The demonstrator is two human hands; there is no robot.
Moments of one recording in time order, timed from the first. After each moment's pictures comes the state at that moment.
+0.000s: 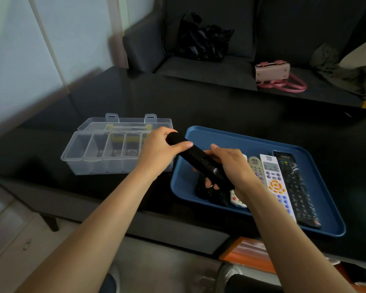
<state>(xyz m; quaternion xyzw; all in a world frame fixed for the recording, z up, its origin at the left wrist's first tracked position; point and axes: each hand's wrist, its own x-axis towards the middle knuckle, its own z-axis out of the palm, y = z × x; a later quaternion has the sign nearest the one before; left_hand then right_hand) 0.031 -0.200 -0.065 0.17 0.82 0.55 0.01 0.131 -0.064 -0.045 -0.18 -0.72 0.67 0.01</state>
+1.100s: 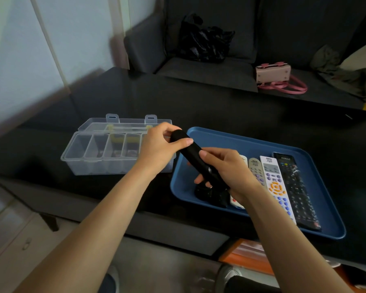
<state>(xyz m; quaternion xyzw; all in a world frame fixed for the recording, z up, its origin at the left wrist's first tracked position) 0.033 -0.201 -0.055 0.18 0.79 0.58 0.01 0.133 -0.067 -0.045 -0.12 -0.72 0.68 0.00</state>
